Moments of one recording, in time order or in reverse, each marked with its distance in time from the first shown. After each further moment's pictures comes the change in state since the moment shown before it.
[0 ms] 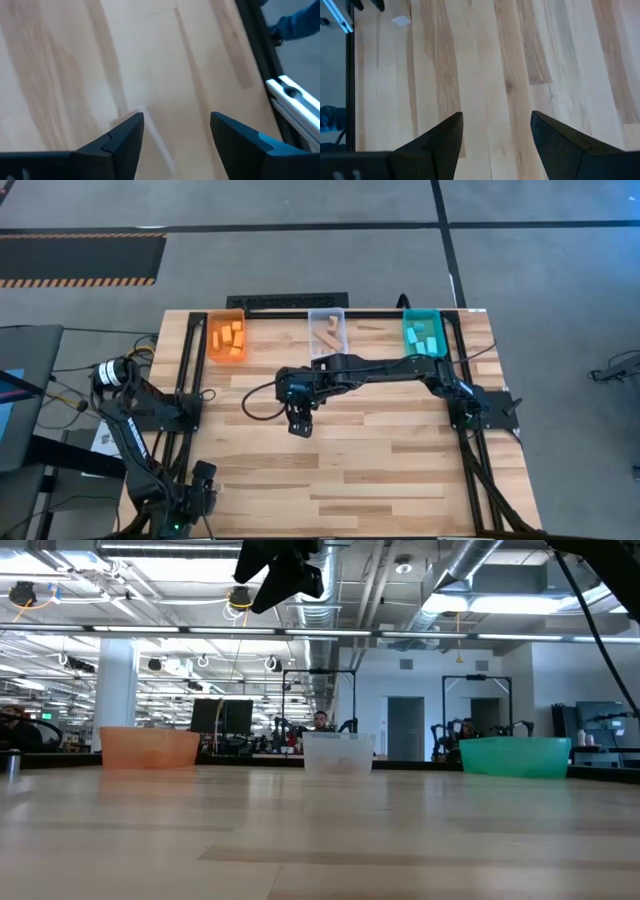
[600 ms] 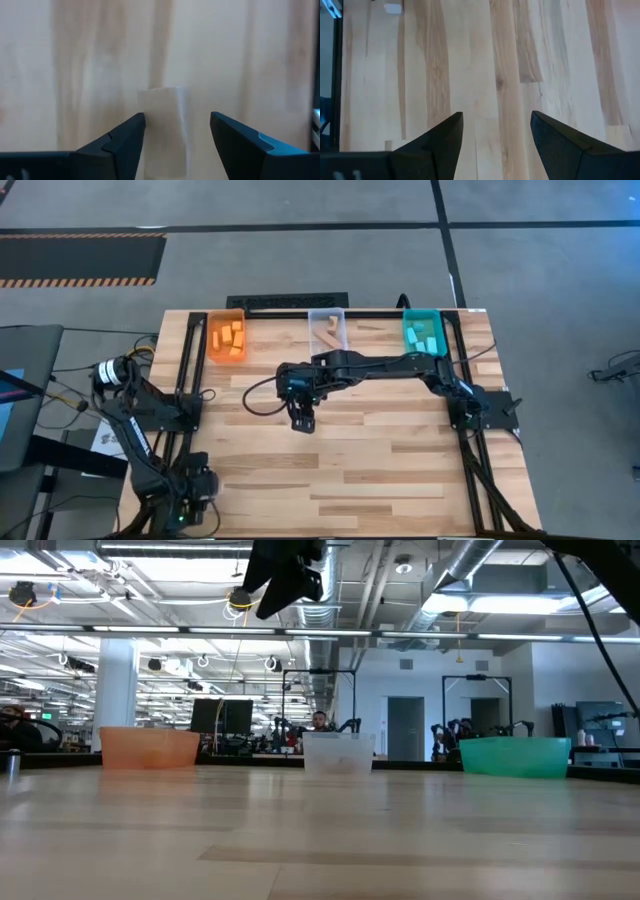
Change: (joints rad) left arm 0.009 -0.003 -0.070 -0.026 -0.008 -0.380; right arm -0.019 0.000 0.000 -0.026 -0.002 -0.084
